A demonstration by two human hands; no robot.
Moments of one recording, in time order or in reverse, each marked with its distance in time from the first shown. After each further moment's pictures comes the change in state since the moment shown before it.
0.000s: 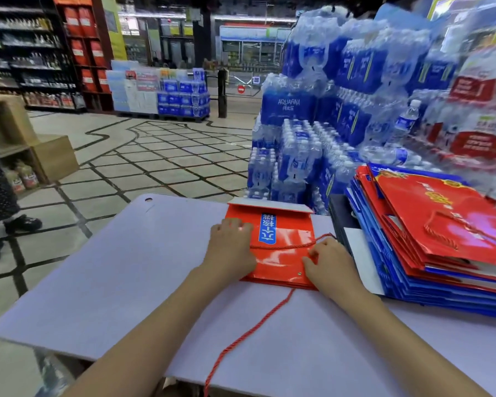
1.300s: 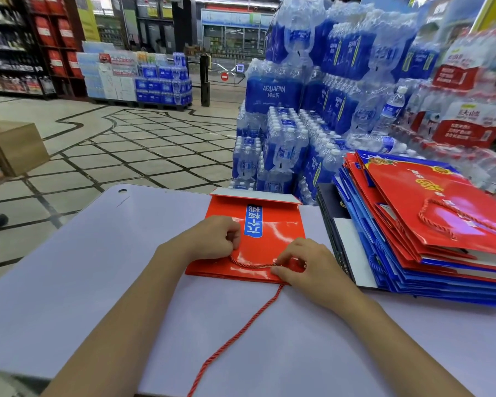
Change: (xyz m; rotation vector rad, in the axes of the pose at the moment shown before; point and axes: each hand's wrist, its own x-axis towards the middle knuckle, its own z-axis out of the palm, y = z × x) left_hand 0.034 -0.033 0.002 -0.370 -0.340 0.186; right_hand -0.016 -0.001 0.001 0.314 -0.065 -0.302
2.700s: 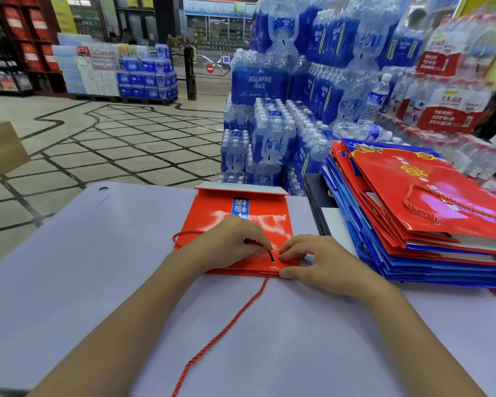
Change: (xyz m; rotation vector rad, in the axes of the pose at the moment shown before) left_hand 0.003 0.042 0.027 -0.100 0.127 0.507; right_hand -0.009 0.014 -0.036 0.071 -0.233 0.107
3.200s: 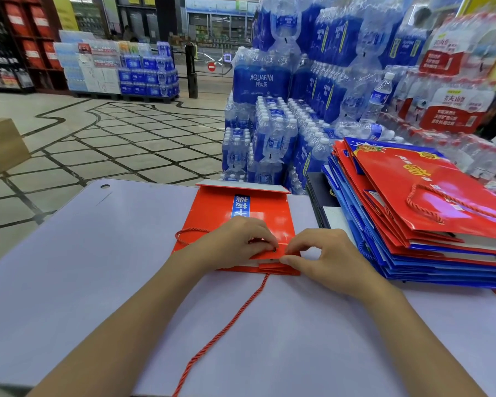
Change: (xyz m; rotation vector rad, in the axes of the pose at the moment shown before) left_hand 0.003 0.004 0.004 0.067 -0.013 0.009; right_hand -0.005 -0.006 -0.001 -0.037 0.224 -0.173
